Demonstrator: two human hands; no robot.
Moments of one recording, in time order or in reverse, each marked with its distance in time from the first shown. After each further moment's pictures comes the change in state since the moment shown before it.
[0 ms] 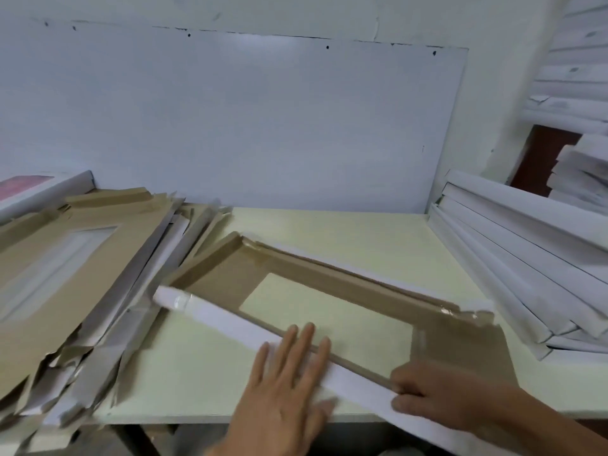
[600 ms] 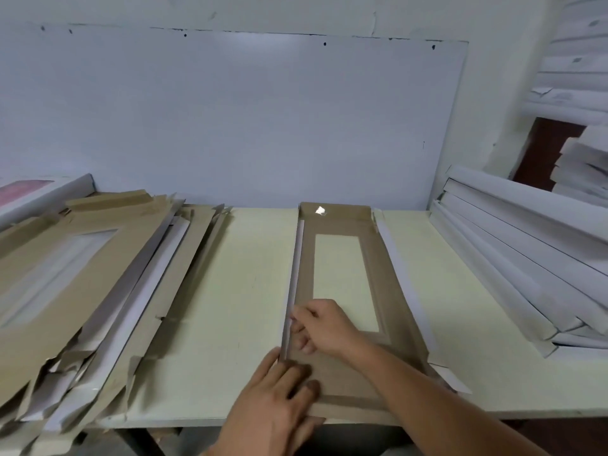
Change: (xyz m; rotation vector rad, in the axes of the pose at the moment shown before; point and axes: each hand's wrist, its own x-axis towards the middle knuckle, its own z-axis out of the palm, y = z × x) left_hand 0.002 -0.014 -0.009 0.026 -0.155 0.198; right_hand 0.130 -0.103 -0.002 0.962 0.316 0.072
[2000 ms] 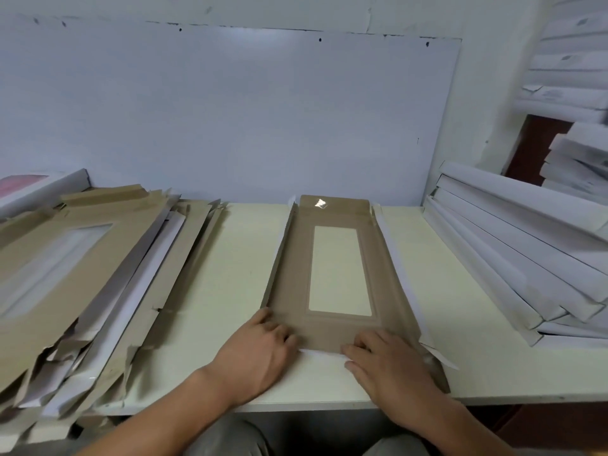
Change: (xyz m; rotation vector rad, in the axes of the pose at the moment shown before) left_hand 0.036 -0.033 -0.038 0.321 -0.142 0.174; right_hand -0.097 0.055 -0.052 -1.114 0.114 -0.367
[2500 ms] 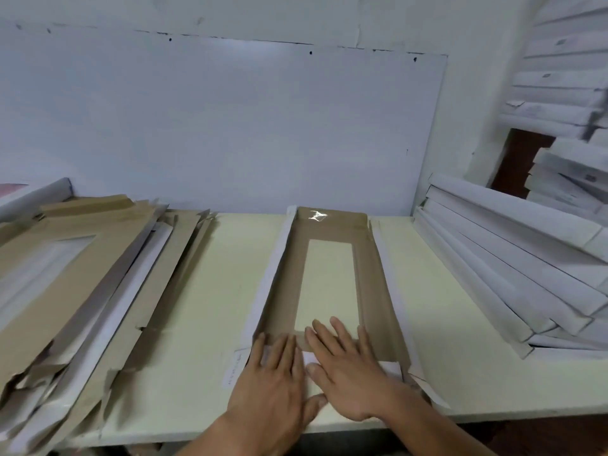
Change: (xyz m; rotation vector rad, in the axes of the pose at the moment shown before) left_hand 0.019 0.051 0.019 -0.103 -0.242 -0.336; right_hand 0.051 -0.008 0.028 0.007 -0.323 0.082
